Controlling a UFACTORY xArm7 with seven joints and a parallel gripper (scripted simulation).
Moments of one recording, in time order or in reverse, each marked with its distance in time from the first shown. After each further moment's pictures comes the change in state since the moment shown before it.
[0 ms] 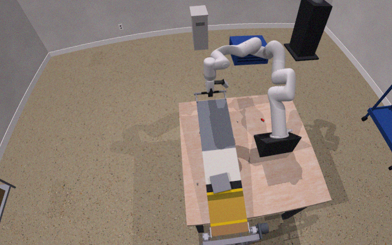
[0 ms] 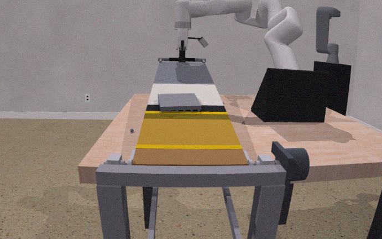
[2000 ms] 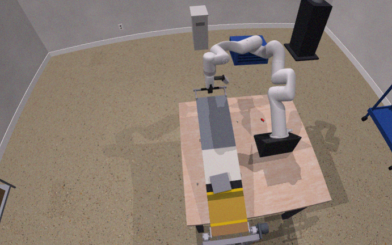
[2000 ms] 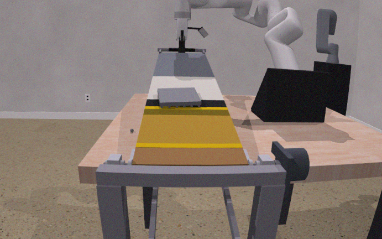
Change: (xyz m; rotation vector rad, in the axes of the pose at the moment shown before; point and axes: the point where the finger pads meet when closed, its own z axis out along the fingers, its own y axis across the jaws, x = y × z) arm -0.002 0.008 -0.045 0.003 0.002 0.002
